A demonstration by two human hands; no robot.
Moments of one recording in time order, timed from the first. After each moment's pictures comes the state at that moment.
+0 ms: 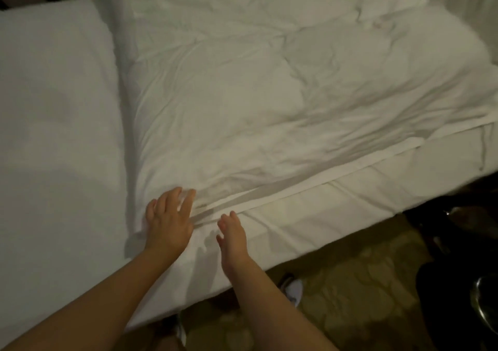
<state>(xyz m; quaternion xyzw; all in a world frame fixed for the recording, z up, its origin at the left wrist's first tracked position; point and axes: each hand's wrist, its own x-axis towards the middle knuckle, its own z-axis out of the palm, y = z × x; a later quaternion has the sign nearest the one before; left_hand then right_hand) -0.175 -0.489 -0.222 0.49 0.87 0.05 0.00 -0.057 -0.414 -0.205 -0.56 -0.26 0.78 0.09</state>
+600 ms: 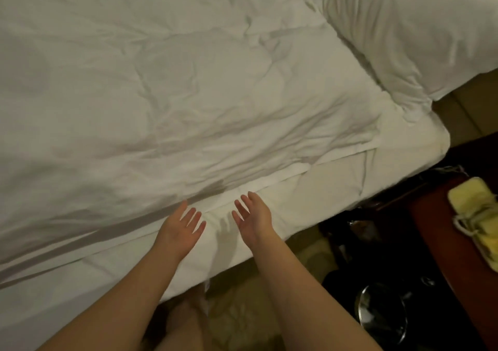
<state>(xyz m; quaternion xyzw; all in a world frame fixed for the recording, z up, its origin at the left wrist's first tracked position) 0.039 -0.190 -0.235 -0.32 0.43 0.65 0.54 0.146 -0.089 -0.190 -0.63 -0.14 0.73 0.21</state>
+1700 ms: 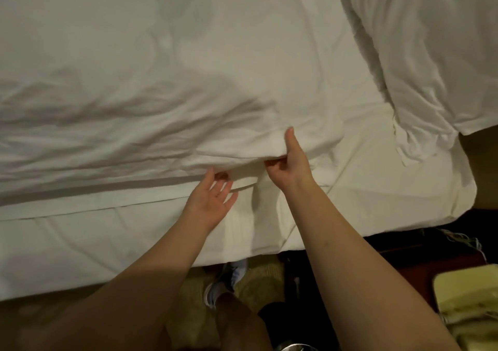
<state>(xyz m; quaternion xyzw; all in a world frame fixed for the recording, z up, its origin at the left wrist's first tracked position) 0.244 0.163 -0.276 -0.38 0.39 0.69 0.48 0.290 0.317 -0.222 -0.54 -0.10 0.81 0.19</state>
